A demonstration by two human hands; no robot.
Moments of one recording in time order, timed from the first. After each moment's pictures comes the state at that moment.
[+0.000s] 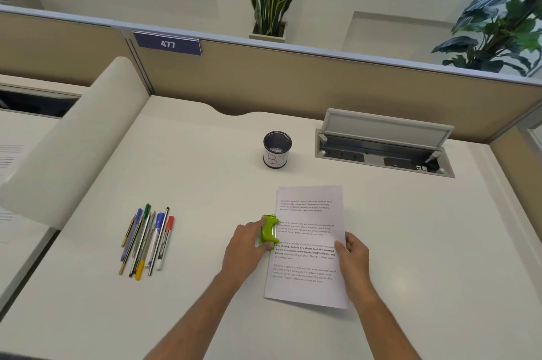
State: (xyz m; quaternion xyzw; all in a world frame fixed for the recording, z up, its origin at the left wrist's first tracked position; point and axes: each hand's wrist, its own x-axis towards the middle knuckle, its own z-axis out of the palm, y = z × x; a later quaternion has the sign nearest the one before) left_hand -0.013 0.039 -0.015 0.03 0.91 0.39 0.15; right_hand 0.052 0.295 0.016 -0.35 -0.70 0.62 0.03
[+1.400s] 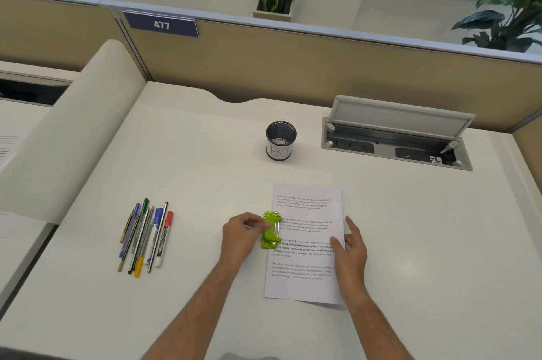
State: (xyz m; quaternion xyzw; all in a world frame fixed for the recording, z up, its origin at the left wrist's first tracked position) left_hand -0.042 0.038 -0.011 -0.17 0.80 0.55 0.17; right_hand 0.039 0.283 -0.014 -0.36 -0.69 0.62 0.07
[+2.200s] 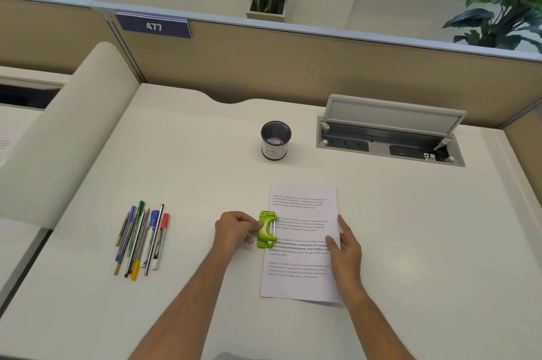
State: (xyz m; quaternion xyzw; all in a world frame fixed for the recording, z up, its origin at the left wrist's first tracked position) left_hand -0.059 0.030 0.012 -0.22 0.78 0.52 0.26; right_hand 0.042 0.284 -0.010 -0.35 -0.70 0.62 0.05
